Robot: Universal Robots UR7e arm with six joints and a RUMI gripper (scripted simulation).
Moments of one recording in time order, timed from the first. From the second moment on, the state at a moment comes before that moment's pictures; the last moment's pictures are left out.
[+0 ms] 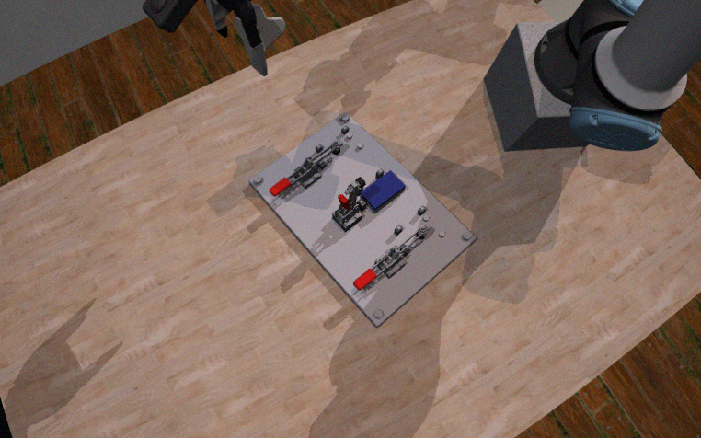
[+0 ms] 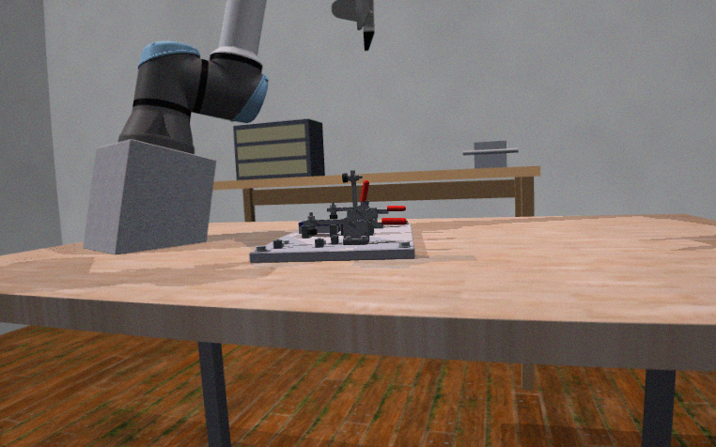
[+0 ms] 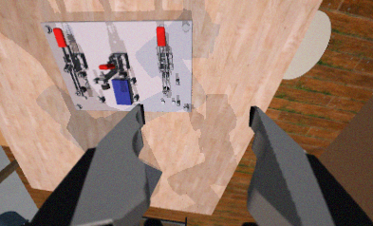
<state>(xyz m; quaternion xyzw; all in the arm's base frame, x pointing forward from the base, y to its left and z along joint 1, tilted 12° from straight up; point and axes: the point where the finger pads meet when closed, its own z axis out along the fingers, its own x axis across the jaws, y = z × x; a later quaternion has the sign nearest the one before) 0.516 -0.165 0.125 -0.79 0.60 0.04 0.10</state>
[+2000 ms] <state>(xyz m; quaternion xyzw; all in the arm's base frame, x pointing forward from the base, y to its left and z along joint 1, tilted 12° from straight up) 0.329 -0.191 0.101 -0.79 0.60 0.03 0.10</state>
